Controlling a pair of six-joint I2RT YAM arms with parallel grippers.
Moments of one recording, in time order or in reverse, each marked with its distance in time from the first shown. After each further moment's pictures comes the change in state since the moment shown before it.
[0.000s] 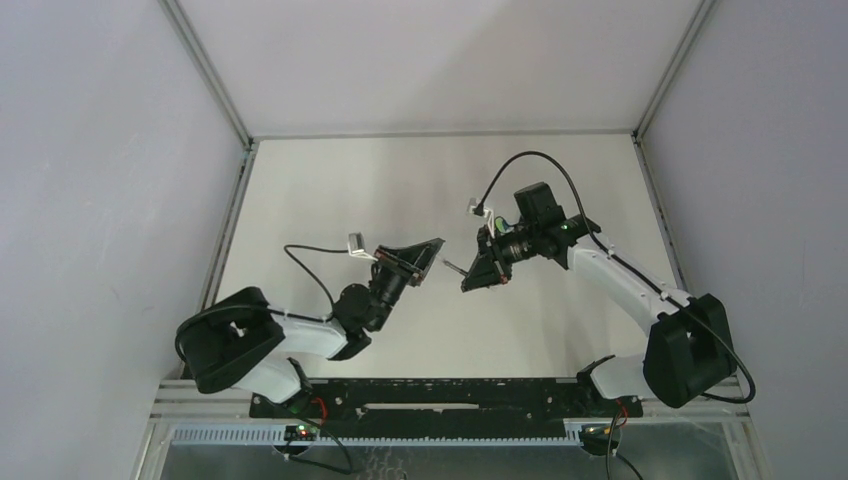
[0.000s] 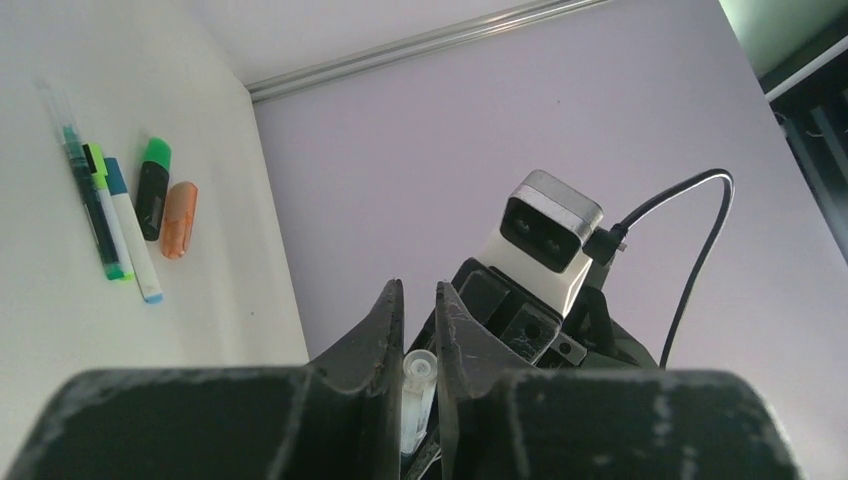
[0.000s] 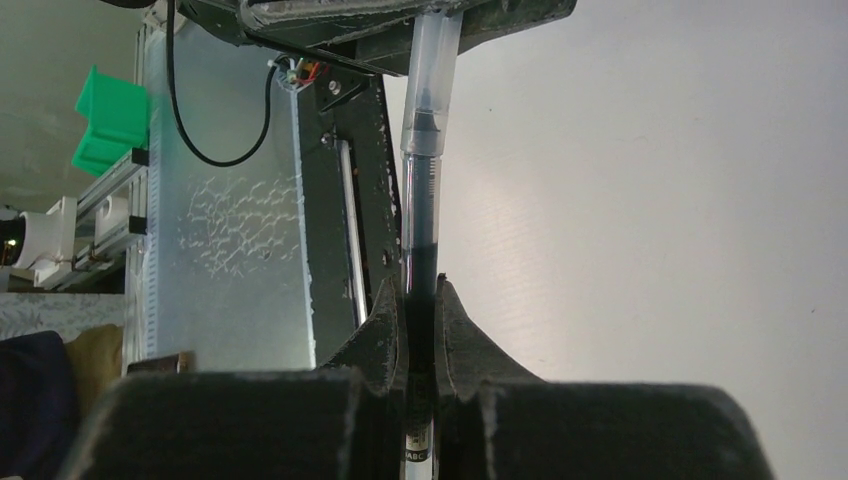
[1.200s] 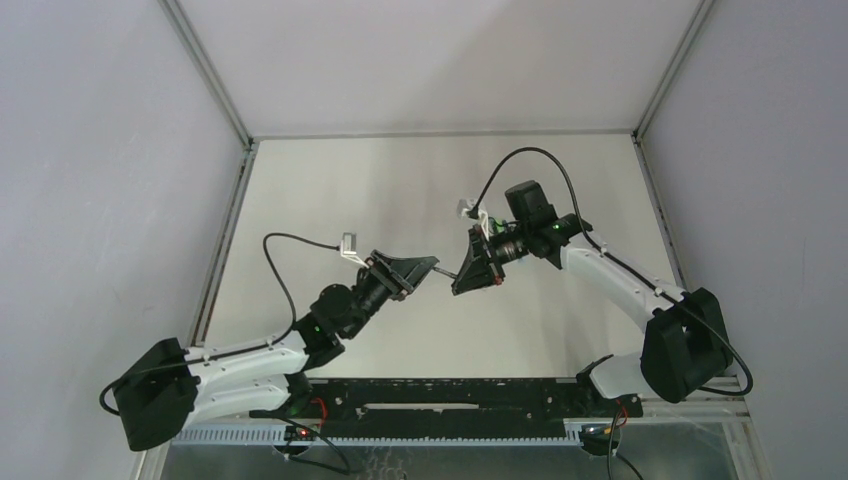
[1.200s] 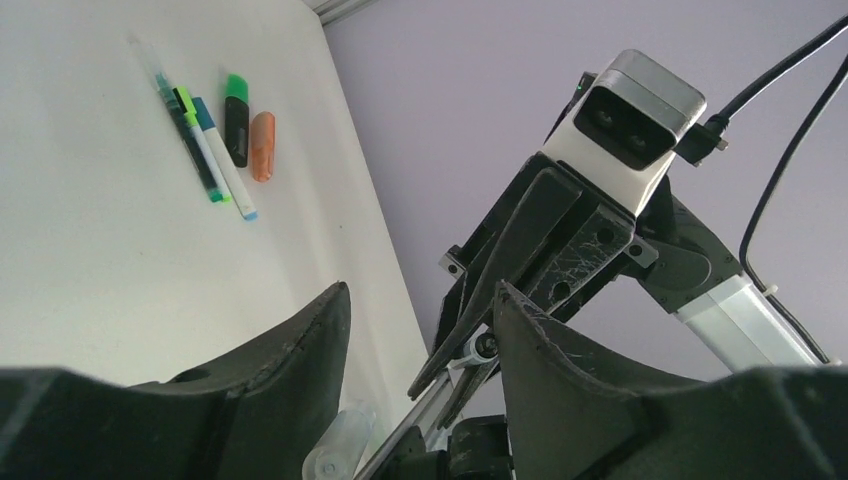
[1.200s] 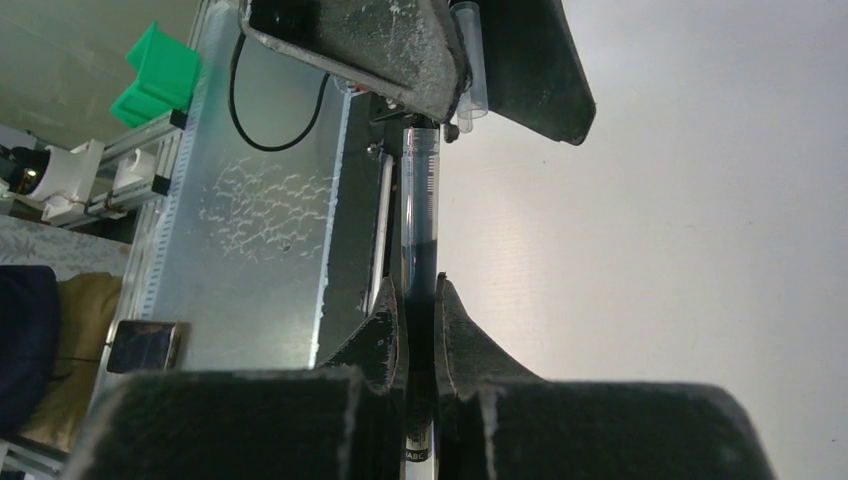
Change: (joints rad) left arm 0.021 -0.477 -0.034 -0.614 0.152 0.185; right arm 0.037 0.032 0.025 0.059 -0.150 -0.089
